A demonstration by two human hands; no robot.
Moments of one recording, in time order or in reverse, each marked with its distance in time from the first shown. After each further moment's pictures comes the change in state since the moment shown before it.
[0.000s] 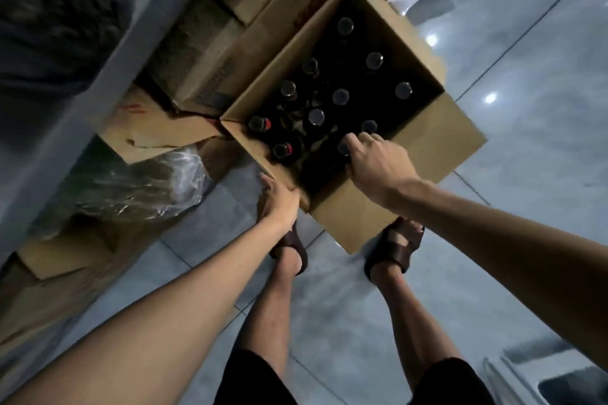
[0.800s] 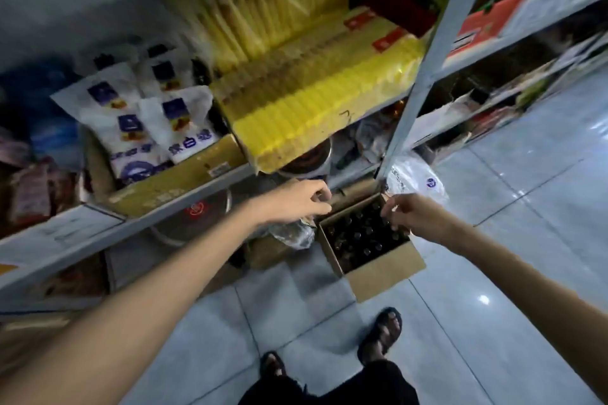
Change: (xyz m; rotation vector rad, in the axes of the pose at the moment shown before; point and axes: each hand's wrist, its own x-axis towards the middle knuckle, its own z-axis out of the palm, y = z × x) left_hand -0.529 -0.056 -0.444 0.171 -0.045 0.825; right_hand -0.364 -0.202 -0.455 0.546 -0.007 -0.107
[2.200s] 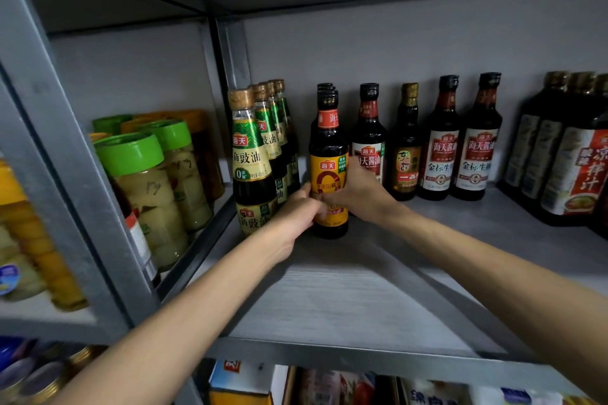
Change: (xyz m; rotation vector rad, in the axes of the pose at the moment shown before) left_hand -0.362 -0.257 -0.415 -0.805 1.140 -0.044; right_hand 0.072 -0.759 0.235 -0.053 0.062 -1.029
